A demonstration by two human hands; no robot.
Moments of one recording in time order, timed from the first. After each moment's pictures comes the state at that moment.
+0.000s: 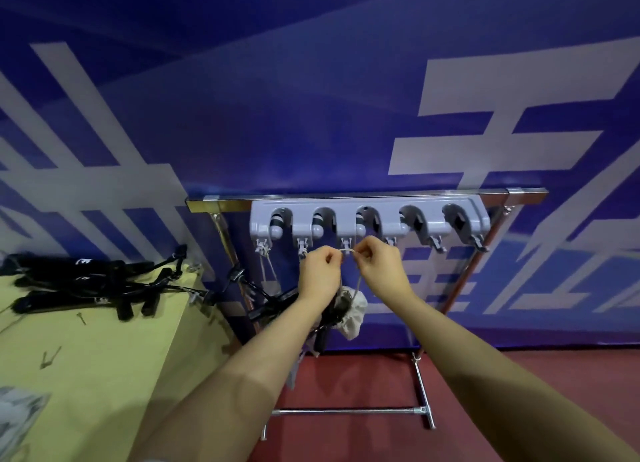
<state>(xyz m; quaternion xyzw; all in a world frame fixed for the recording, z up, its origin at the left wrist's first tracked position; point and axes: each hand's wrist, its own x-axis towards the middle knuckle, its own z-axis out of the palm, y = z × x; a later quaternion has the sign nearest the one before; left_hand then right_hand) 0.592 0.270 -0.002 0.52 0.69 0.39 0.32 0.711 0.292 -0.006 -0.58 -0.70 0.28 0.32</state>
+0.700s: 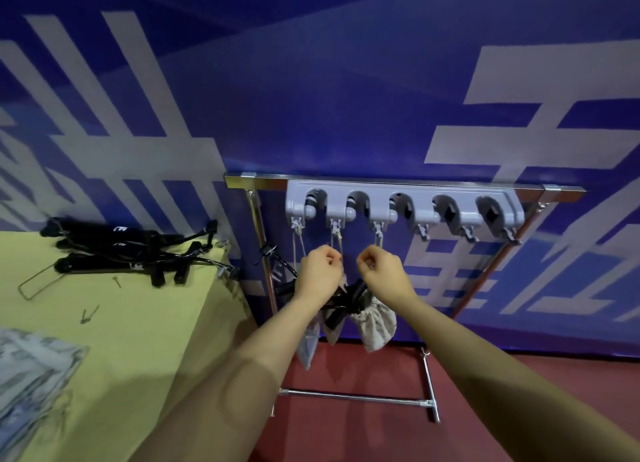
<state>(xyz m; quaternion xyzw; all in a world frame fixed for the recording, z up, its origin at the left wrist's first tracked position) 0.549 0.229 -0.008 0.49 0.73 0.34 0.33 0.679 0.257 -0.022 -0.59 -0.70 0.32 0.23</state>
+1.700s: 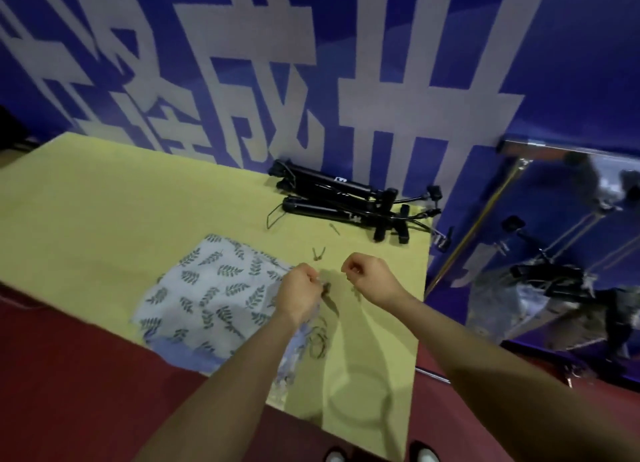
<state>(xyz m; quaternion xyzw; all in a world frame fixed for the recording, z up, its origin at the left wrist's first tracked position) 0.108 0.012 -0.067 0.37 0.84 0.28 0.28 0.236 0.101 -0.072 -0.43 -0.80 0.41 0.11</state>
